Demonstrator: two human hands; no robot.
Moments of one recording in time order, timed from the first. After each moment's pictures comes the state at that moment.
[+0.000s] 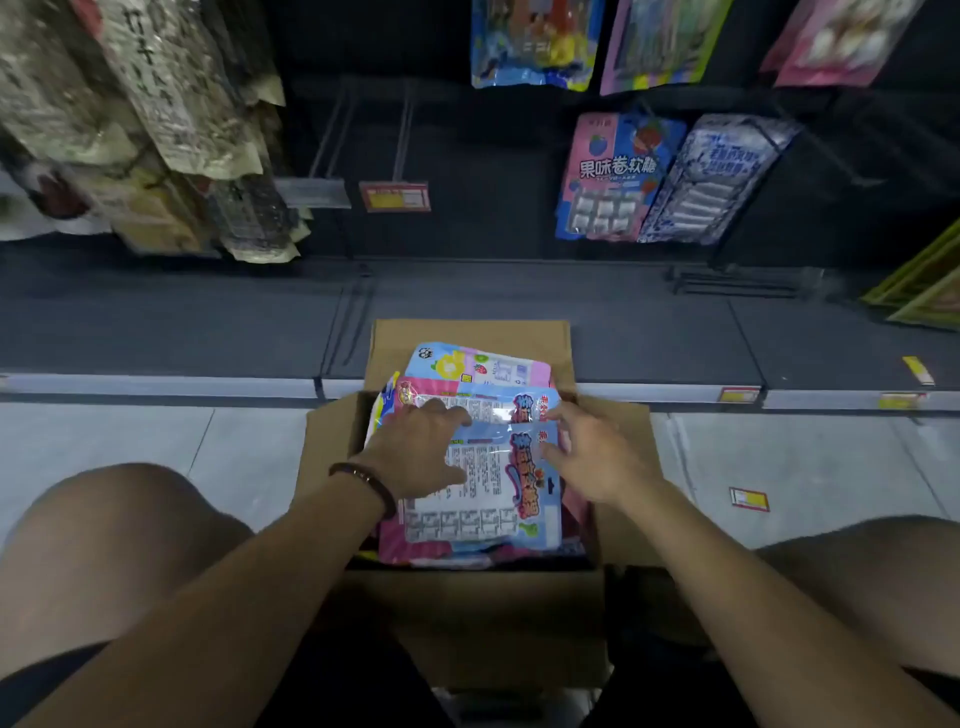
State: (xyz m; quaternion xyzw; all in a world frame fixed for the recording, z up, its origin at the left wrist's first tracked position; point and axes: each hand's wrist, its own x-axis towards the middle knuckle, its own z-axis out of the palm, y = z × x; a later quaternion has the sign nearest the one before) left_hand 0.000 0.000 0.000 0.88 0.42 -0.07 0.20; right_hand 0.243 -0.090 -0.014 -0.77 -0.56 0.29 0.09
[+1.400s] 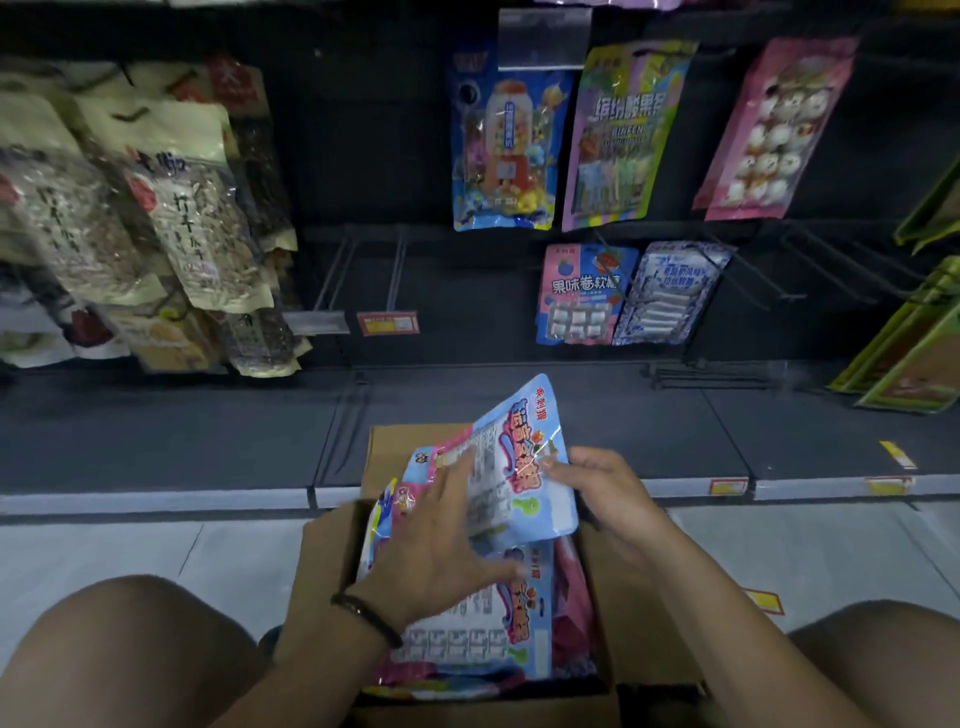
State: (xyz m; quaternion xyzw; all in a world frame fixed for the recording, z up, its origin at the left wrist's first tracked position) left_hand 0.032 -0.031 0.054 0.82 0.39 0.16 0.38; right_hand 0.254 -0.077 0.075 -0.58 -0.32 0.55 0.51
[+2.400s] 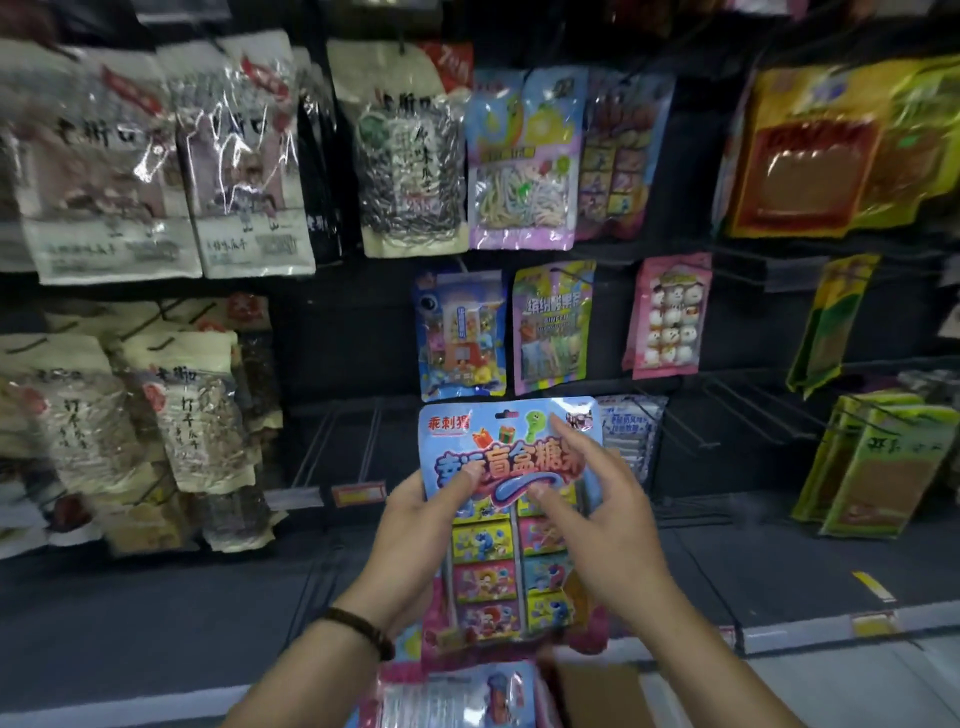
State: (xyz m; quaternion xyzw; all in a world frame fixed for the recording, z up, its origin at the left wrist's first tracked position) left_hand 0.104 -0.005 0.239 0.54 0.32 0.42 0.66; right_hand 0.278 -0.091 0.233 -0.59 -0.52 0.13 0.60
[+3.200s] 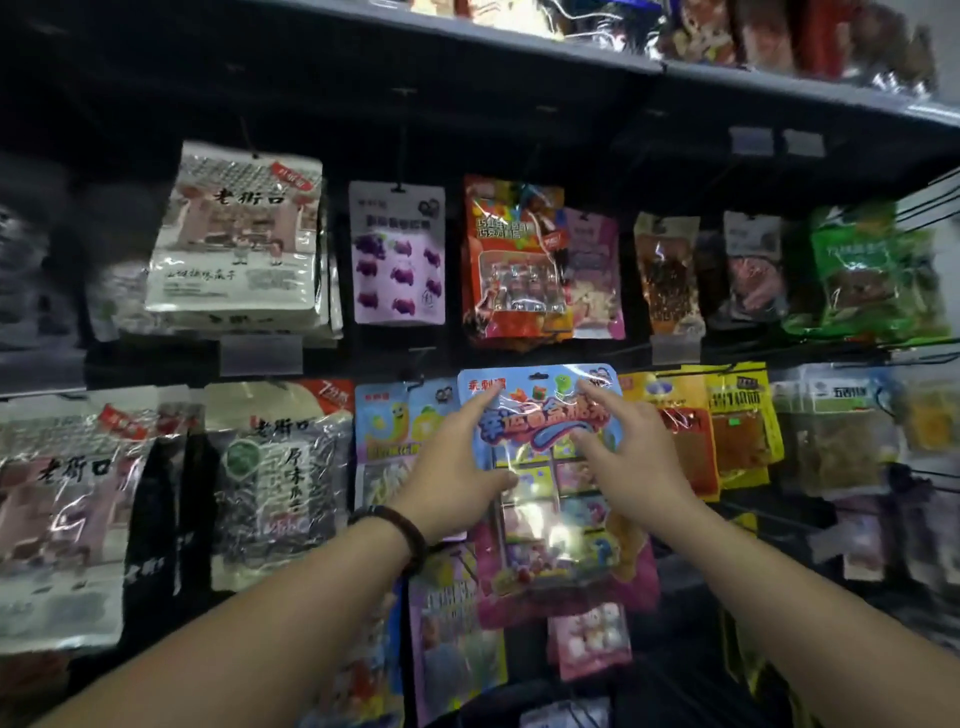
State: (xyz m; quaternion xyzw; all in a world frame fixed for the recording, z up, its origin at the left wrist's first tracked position) left_hand 0.313 0.080 0.551 0.87 0.16 0.43 0.19; right_hand 0.500 -0.025 0.535 -0.62 -0.50 -0.16 0.58
